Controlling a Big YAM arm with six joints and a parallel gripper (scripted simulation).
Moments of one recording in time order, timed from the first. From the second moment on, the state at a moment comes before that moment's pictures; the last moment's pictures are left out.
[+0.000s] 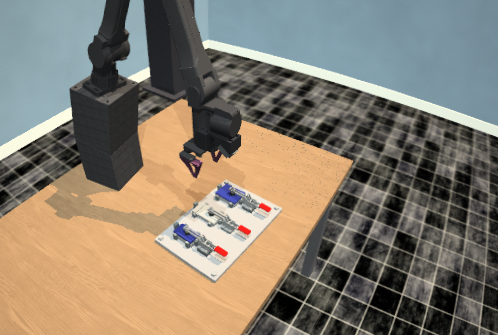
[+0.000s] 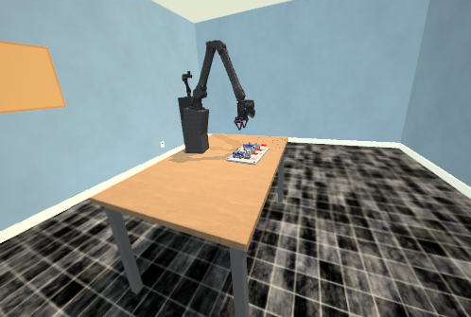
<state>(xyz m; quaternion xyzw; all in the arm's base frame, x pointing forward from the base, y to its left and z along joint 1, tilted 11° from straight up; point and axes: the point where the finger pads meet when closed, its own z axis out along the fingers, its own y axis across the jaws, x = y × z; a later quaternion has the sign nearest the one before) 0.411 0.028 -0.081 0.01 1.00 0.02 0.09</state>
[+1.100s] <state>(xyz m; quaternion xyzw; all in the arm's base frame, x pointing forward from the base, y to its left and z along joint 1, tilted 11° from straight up) 0.411 0.028 -0.081 0.02 1.00 0.02 0.09</state>
